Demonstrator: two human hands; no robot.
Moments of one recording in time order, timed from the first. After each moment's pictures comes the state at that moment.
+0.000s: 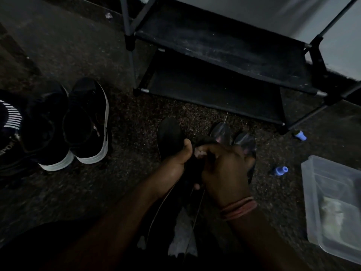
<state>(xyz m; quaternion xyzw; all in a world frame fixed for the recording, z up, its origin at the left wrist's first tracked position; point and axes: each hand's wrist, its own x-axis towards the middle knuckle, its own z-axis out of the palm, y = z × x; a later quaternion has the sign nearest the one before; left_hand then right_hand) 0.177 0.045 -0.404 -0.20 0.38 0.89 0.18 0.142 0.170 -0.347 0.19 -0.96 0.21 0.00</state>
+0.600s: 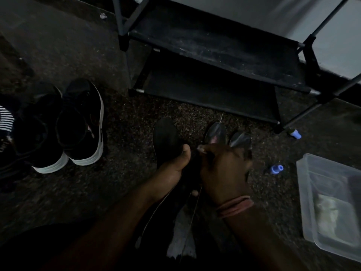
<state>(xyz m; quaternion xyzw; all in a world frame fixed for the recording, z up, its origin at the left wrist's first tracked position) 0.183 0.053 -0.401 -0.22 0.42 0.86 0.18 0.139 0.171 -0.346 0.13 -0.97 0.22 -0.03</state>
